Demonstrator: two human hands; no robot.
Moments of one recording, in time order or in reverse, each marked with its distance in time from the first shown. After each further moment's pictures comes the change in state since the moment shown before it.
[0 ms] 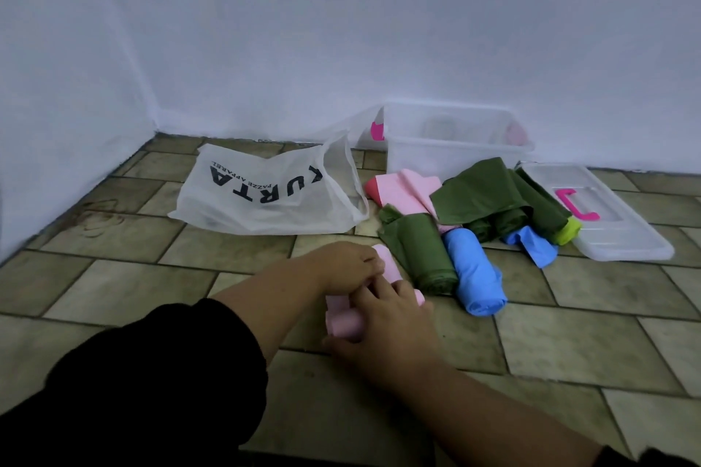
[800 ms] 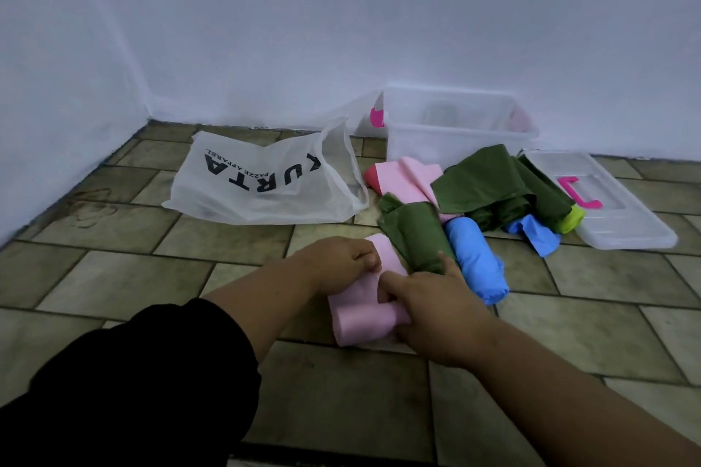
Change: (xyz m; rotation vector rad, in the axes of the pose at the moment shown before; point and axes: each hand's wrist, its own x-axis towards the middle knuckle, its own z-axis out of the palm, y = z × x) left_hand 0.001 -0.021 0.012 0.061 0.029 0.049; right_hand 0.005 0.040 -0.050 -0.101 -0.228 -0.189
